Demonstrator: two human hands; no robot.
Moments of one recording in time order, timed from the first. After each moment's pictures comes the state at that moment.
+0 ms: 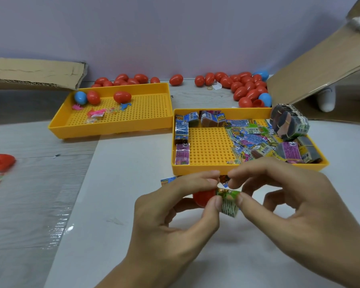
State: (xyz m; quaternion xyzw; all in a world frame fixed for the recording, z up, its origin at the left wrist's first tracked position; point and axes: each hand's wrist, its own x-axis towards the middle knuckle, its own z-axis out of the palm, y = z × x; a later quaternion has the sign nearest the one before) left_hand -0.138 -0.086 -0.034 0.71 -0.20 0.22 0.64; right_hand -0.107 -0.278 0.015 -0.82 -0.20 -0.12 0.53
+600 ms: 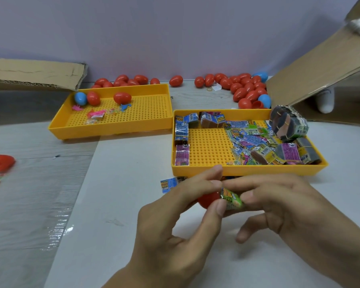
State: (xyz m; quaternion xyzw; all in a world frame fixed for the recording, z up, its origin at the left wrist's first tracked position) left_hand -0.143 -0.087 -0.035 0.80 -0.17 0.20 0.55; right_hand -0.115 -0.261 0.012 -0.64 -0.05 0.24 0.73
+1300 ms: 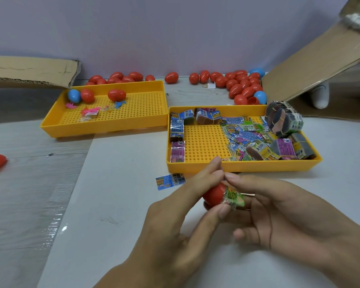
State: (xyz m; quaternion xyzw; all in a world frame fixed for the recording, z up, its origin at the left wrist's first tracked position) left_hand -0.135 -0.087 -0.026 0.79 -0.20 0.05 0.57; right_hand -0.111 -0.263 0.005 -0.46 0.09 0.40 0.79
